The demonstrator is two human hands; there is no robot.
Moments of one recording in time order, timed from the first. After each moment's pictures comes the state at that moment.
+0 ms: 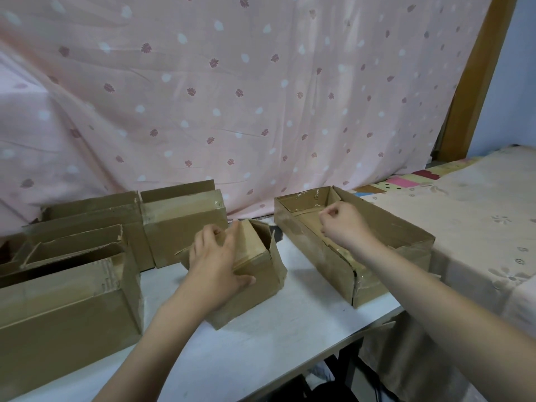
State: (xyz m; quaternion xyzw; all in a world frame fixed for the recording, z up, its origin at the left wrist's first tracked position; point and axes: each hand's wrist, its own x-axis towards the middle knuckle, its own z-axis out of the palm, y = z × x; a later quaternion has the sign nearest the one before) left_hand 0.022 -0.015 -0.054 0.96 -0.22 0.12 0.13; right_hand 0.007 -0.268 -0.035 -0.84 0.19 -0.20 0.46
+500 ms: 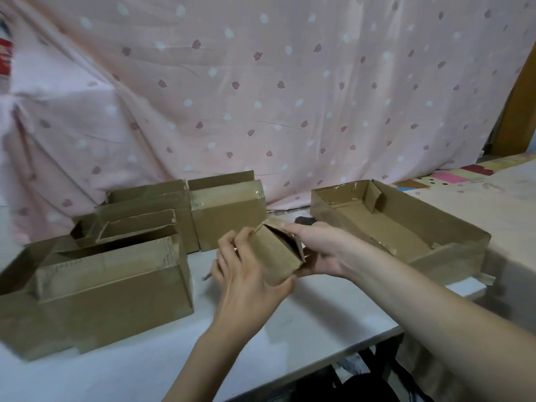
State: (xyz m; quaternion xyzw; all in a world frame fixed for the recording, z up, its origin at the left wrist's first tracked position) left_hand -0.029 0.013 -0.087 0.90 -0.17 0.23 0.33; right_hand -0.025 -0.136 -0.013 -0.68 0.14 0.10 0.71
